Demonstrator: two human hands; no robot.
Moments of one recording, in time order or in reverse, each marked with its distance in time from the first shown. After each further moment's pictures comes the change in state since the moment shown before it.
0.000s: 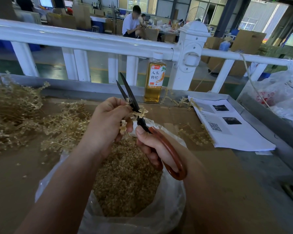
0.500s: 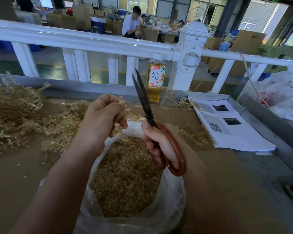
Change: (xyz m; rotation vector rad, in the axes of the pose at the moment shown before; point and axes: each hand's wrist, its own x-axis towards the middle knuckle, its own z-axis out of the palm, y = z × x) left_hand 0.005 -0.002 -0.012 -0.006 0.041 0.054; right_hand 0.003 0.002 -0.007 0.140 0.128 0.051
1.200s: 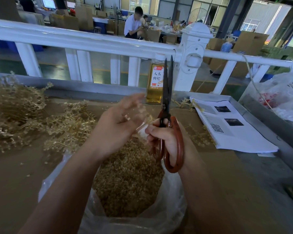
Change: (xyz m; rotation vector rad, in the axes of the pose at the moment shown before) left_hand 0.001 -0.011 0.002 0.333 -0.220 0.258; right_hand 0.013 0.007 -0.001 0.300 0.189 -0.168
